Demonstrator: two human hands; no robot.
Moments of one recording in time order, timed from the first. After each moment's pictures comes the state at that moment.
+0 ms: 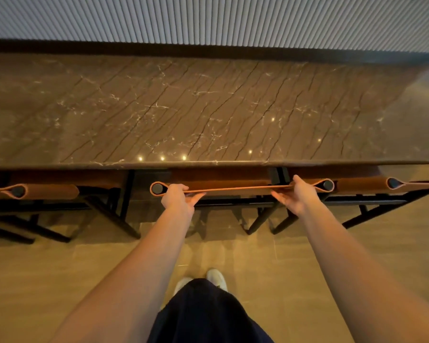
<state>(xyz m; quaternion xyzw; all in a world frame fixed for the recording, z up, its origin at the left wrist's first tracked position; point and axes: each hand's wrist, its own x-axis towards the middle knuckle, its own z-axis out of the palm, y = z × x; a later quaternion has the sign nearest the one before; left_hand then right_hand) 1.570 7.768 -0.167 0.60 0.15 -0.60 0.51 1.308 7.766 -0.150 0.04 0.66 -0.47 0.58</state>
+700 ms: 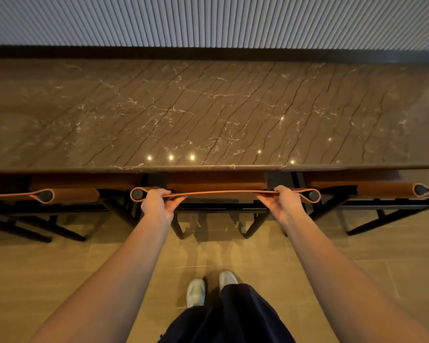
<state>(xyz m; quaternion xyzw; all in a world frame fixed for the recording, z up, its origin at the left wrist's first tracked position) 1.661 7.771 -0.164 0.61 0.13 -0.57 0.54 1.381 7.765 -0.169 0.05 0.62 -0.48 0.62</state>
